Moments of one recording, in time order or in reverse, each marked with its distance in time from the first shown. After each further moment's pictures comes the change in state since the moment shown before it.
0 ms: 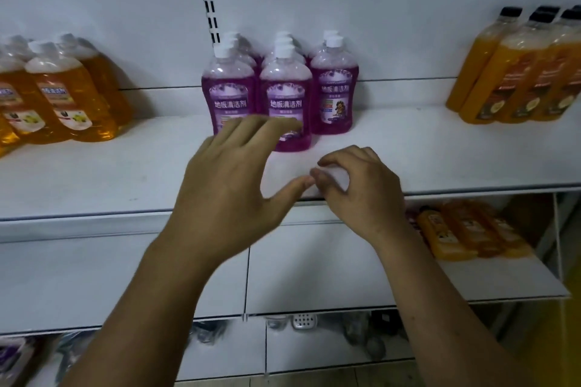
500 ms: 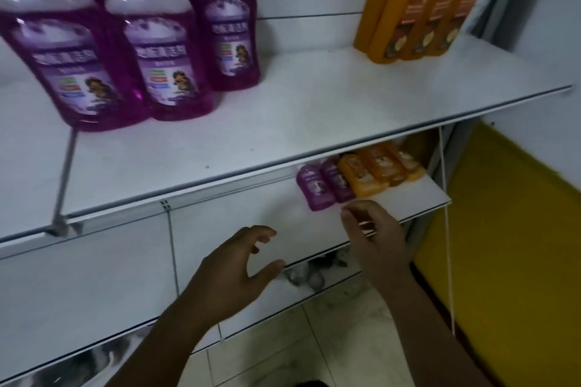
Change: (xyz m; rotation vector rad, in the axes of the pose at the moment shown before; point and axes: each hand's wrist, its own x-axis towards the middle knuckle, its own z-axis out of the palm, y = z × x) left_hand -0.100 -0.008 0.187 -0.575 -0.694 -0.178; right_hand -0.166 0.089 -0.017 0.267 0.137 0.618
